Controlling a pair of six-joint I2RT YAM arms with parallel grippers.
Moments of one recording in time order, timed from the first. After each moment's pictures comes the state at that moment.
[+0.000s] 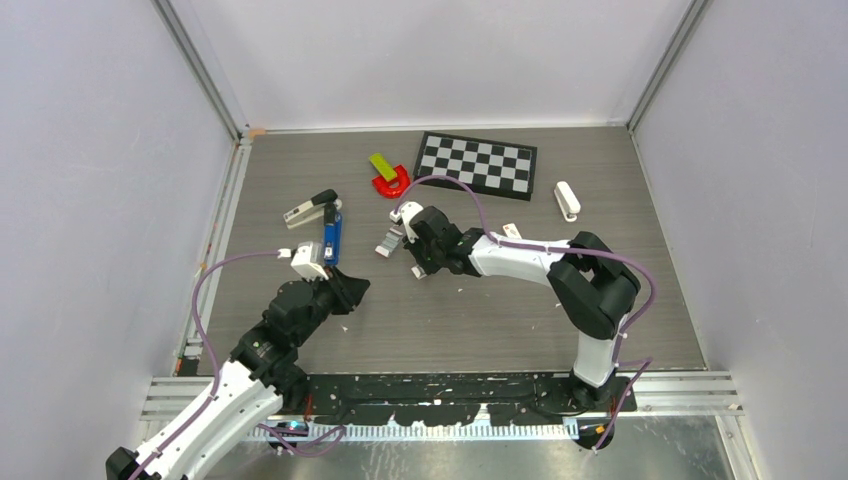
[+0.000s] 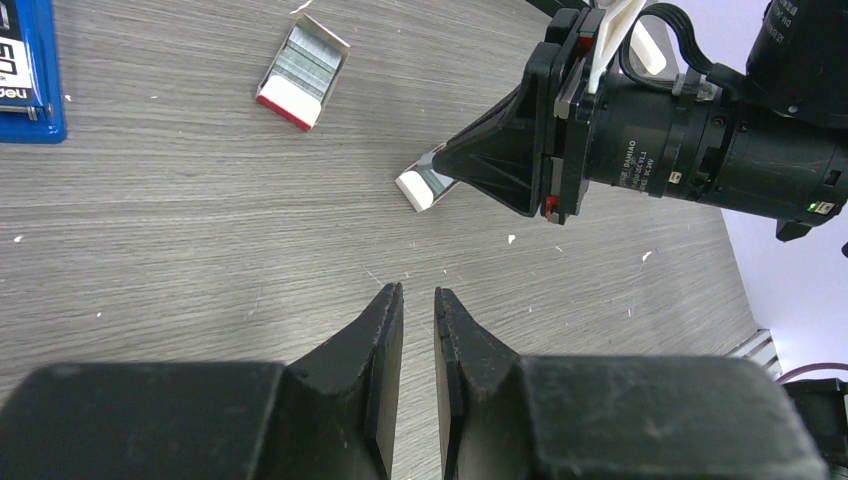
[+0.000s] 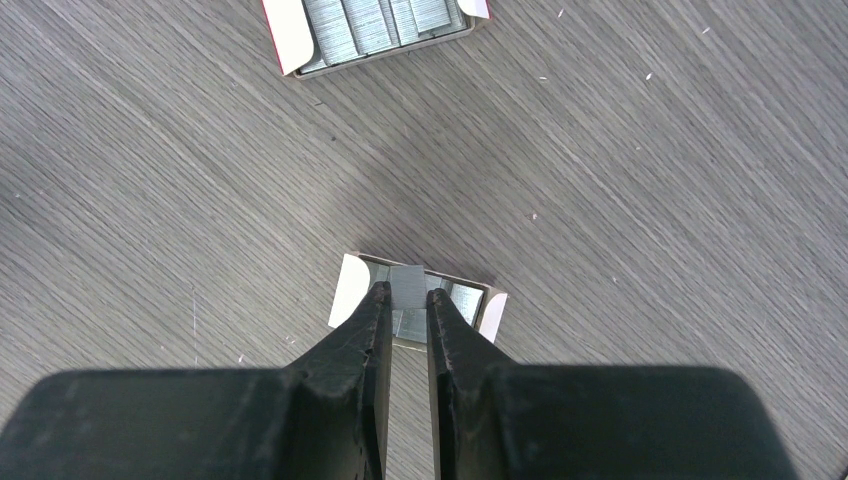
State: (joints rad) left arm -0.61 0.42 0.29 -0.18 -0.11 -0.70; right arm 0.87 1.84 1.16 -0.15 0.11 0.04
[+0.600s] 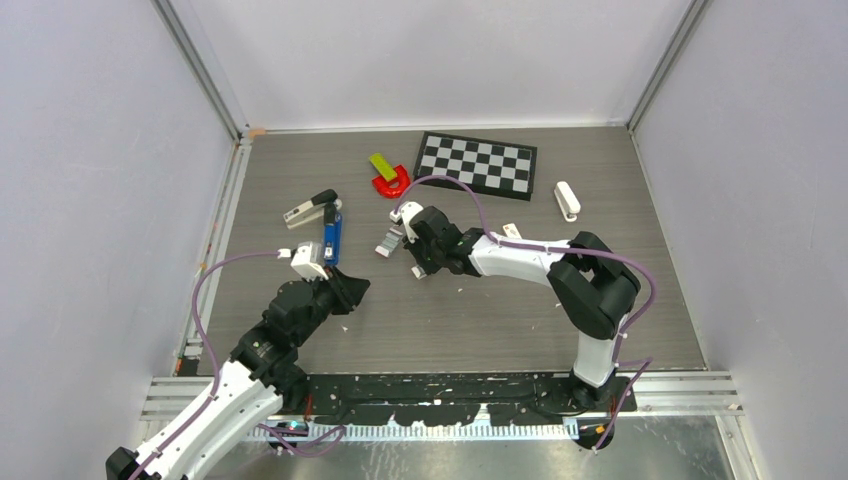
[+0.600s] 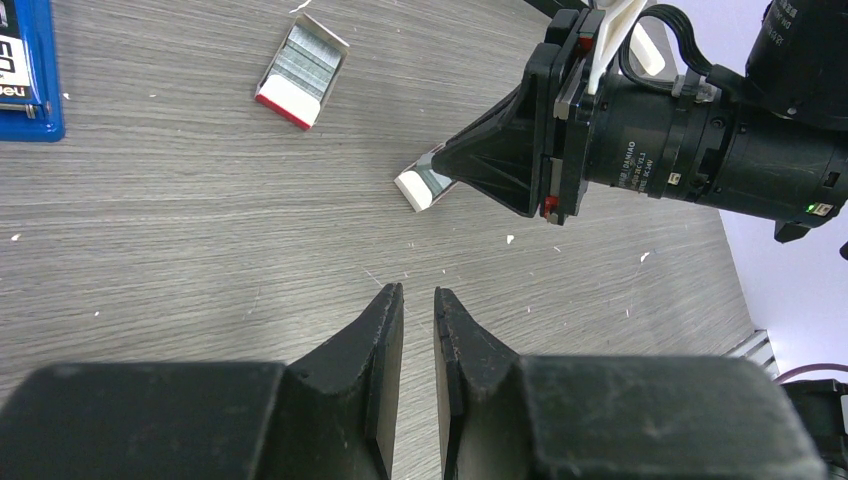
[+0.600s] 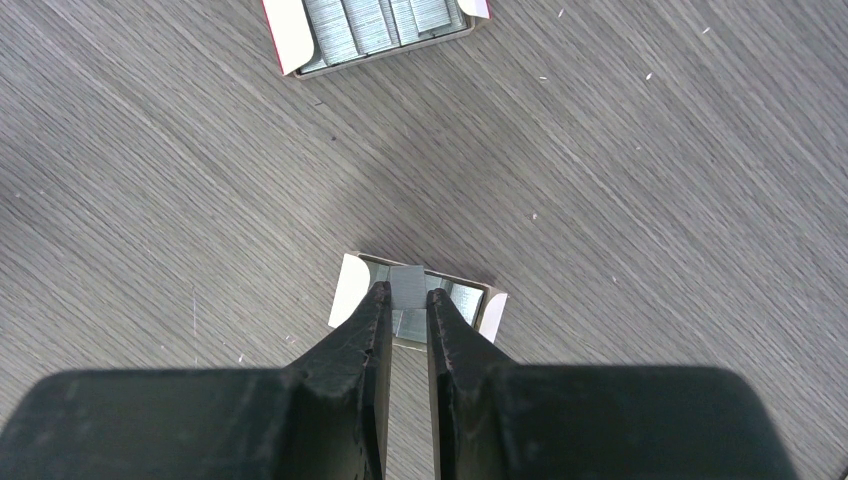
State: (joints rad) left arm -0.61 0.43 0.29 -0.18 -0.11 -0.71; right arm 0.87 1.83 1.16 -0.15 0.11 0.04
